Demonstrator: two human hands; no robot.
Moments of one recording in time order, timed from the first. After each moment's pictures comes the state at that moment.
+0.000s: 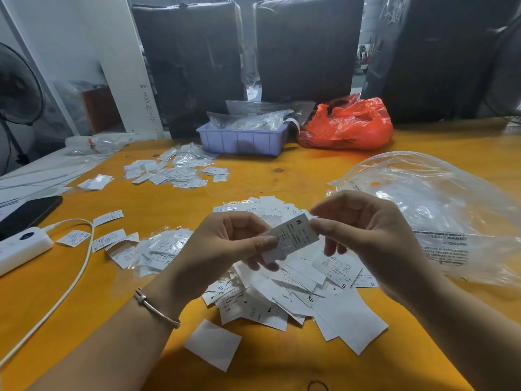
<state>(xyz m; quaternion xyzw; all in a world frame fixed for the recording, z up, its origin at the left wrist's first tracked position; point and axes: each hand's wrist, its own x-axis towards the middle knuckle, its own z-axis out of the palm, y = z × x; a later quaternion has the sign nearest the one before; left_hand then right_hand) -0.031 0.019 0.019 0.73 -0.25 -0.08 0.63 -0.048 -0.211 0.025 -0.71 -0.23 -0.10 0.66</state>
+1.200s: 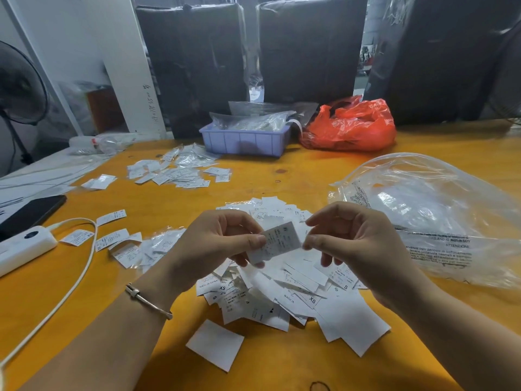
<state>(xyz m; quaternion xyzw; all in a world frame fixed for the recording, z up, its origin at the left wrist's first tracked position) -0.022 0.030 0.021 0.79 -0.18 -0.05 0.58 -0.045 -0.206 0.014 -0.75 -0.18 -0.07 0.63</state>
